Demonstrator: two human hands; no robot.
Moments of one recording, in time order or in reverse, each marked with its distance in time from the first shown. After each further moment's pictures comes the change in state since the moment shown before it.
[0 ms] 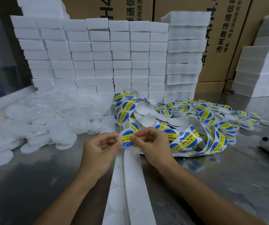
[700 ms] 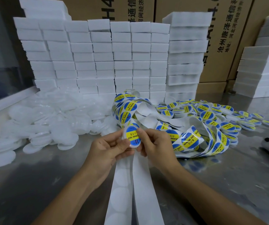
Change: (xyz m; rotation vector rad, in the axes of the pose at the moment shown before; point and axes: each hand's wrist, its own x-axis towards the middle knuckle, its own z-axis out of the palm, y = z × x) left_hand -0.005 0.016 0.002 -0.419 -0.281 -0.228; right_hand -0.004 -0.005 -0.003 -0.109 -0.037 -0.158
